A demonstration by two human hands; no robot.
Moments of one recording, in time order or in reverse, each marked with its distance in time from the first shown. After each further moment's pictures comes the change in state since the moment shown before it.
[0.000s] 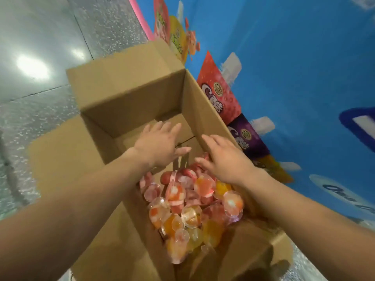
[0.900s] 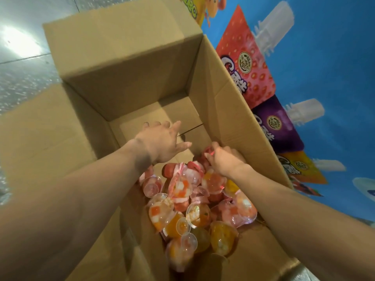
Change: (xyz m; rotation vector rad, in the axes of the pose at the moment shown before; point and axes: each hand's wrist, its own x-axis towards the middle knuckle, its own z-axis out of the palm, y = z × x) left_hand 0.041 -0.032 0.078 -0.040 -0.095 -0.008; right_hand 0.073 0.024 0.116 -0.032 -0.236 0.320
